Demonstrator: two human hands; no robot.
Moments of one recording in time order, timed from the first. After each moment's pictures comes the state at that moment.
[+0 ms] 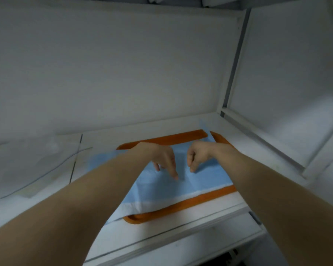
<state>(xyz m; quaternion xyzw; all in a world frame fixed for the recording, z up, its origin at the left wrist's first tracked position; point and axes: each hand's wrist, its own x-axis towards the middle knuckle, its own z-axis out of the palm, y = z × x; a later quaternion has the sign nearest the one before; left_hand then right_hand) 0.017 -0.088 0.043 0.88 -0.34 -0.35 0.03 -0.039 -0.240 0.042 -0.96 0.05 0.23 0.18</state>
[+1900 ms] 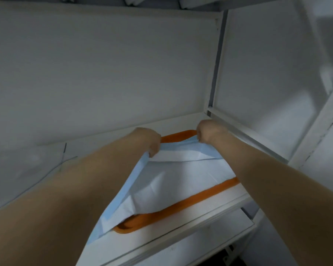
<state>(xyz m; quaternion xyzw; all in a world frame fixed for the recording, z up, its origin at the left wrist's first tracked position) 0.015 -0.103 0.096 0.92 -0.34 -0.10 -0.20 -0.045 -0.283 0.077 -0.98 0.20 0.02 0.01</state>
